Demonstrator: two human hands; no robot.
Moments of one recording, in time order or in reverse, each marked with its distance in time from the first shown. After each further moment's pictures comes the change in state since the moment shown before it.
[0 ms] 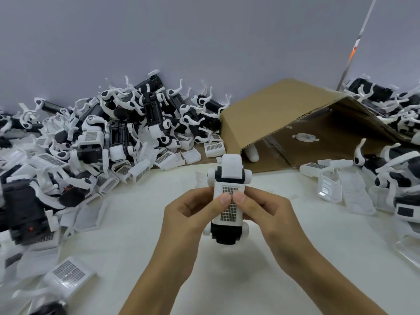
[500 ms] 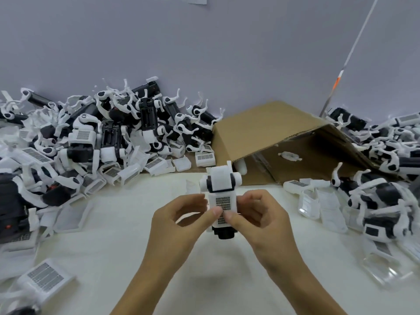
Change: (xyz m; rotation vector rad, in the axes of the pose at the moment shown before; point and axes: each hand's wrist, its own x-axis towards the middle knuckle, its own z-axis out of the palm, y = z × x) left_hand 0.002 -0.005 -0.001 0.159 0.126 0.181; right_hand -0.003 -0.006 -0.002 -0.201 0.195 -0.051
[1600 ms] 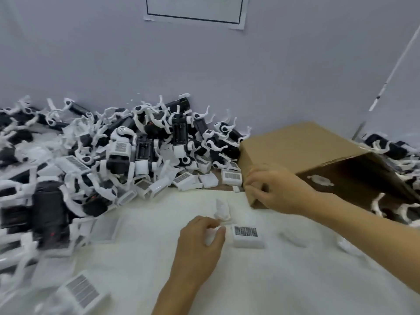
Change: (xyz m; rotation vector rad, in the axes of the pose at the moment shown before) left_hand 0.035 -0.050 -0.016 0.483 0.084 0.109; right_hand 0.151 -0.018 -0.008 -1.070 -0.498 -0.553
